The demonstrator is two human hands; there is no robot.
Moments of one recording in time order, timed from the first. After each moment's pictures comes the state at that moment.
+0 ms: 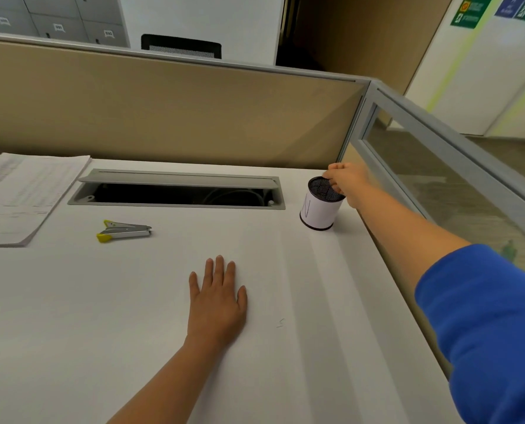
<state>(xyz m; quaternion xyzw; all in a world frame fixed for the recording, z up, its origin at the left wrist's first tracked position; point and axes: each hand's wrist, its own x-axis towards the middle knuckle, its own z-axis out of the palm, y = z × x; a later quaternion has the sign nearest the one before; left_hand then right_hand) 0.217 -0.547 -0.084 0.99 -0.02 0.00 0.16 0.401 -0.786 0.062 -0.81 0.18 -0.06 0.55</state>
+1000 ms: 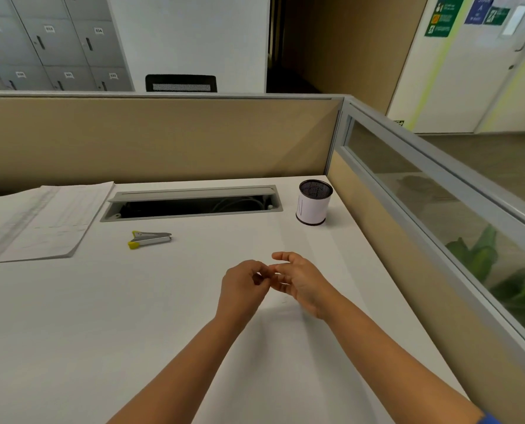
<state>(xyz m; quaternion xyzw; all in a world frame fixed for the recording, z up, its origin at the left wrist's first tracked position) 0.166 -0.562 -0.001 0.86 -0.05 0.06 0.51 0.173 -0.687 0.025 -0.67 0.12 0.17 0.72</state>
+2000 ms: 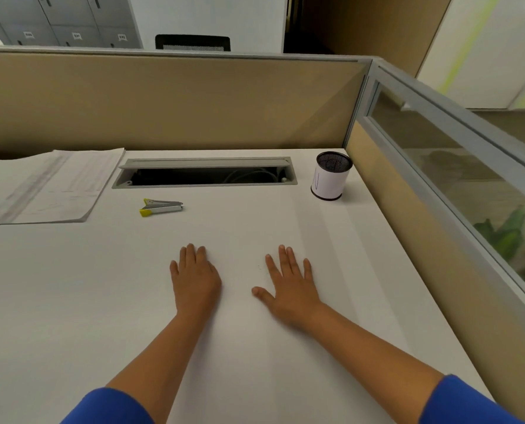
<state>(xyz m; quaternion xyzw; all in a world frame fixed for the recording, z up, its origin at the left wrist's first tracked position) 0.177 -0.477 -0.088 0.97 0.11 0.09 0.18 0.155 -0.665 -0.068 -0.98 -0.11 0.12 0.10</state>
